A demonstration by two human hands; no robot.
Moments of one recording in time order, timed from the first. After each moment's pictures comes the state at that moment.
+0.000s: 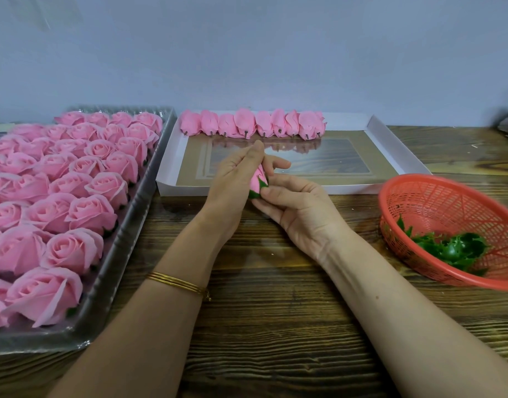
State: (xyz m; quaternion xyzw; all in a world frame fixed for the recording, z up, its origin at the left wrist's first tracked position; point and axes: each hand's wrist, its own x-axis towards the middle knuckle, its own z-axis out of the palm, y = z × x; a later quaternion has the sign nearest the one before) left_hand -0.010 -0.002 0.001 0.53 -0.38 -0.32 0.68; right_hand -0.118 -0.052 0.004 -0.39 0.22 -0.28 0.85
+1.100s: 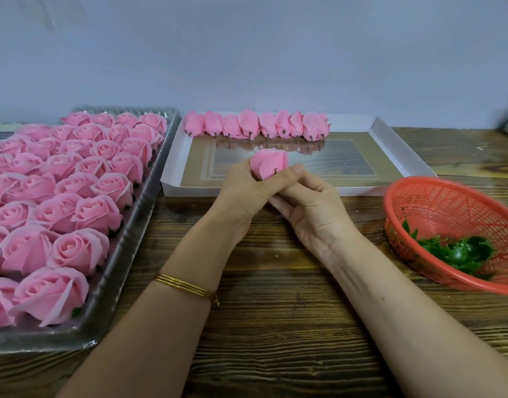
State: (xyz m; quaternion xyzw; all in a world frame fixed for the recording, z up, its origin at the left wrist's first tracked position) left_hand -0.013 -0.008 -0.006 0.53 -0.33 -0.39 0.68; right_hand -0.115 -0.055 0.003 -0.36 0.22 -0.35 0.84
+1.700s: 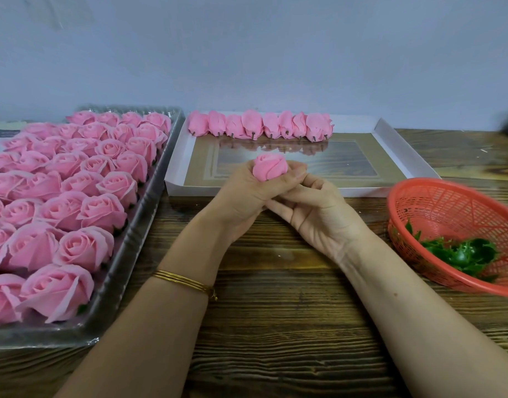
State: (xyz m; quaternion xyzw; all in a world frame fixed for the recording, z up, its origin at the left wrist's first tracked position) left_hand -0.003 -0.002 -0.004 0.48 -0.40 -0.46 0.63; right_hand -0.124 -0.060 0.008 -0.38 0.19 -0.27 0.86
